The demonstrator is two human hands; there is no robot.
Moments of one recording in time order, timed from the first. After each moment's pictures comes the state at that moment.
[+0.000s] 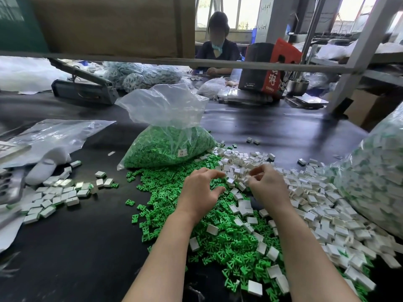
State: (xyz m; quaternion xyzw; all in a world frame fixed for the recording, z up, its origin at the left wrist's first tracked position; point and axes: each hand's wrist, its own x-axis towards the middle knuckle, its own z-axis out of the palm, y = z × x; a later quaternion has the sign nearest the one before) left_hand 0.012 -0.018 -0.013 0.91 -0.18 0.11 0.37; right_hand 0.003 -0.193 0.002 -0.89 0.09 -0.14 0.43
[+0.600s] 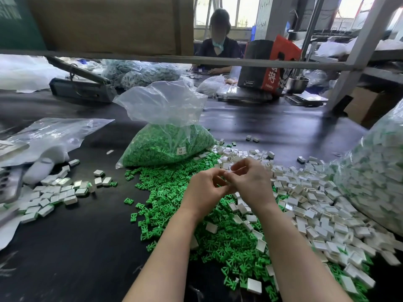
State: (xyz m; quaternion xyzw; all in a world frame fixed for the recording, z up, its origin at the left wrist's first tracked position) left_hand 0.007 -0.028 -0.007 0.83 -0.16 0.04 0.53; right_hand 0.003 -0.163 0.007 -0.85 0.04 -0.17 0.50
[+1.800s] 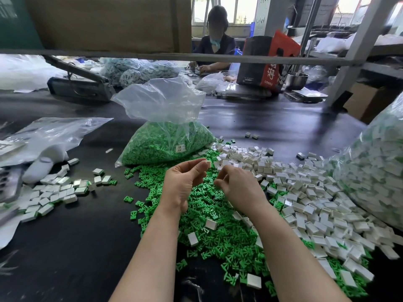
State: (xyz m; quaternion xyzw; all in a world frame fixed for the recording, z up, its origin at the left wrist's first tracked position) left_hand 0.008 -0.001 0.002 0.57 0.04 -0.02 0.82; right_hand 0.001 -0.150 0.002 -0.96 -0.06 -0.07 0.27
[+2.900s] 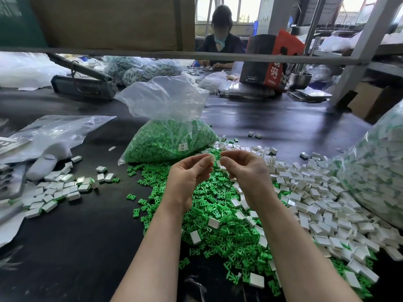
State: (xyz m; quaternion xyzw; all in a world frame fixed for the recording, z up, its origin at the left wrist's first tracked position) left_hand 0.003 -0.002 0.008 0.55 -0.01 -0.03 0.84; right_hand -0.005 -0.149 0.019 -0.70 -0.03 -0.12 0.70
